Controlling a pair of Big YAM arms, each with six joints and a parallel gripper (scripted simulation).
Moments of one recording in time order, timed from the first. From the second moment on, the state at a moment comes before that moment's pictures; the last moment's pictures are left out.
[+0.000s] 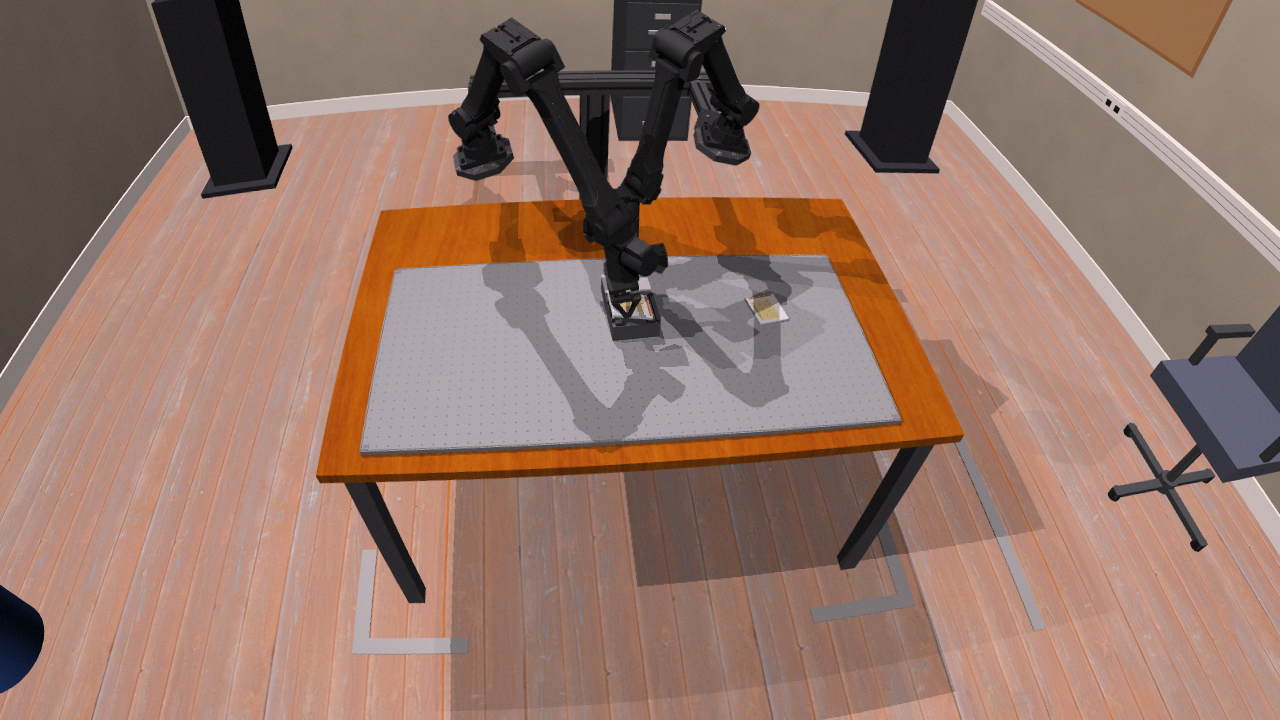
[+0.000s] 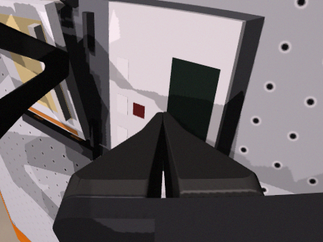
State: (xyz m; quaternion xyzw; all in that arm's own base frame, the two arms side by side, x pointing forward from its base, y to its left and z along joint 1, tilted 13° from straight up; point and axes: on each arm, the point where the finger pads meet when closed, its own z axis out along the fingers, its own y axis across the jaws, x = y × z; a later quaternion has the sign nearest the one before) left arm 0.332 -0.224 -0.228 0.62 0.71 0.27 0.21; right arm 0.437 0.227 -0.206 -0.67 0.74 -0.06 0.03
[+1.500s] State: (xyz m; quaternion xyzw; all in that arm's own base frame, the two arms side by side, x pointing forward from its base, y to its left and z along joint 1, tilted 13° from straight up) left arm 0.332 -0.224 -0.228 0.62 0.71 0.27 0.21; right arm 0.437 0.230 -0.206 -0.67 0.74 -0.06 0.03
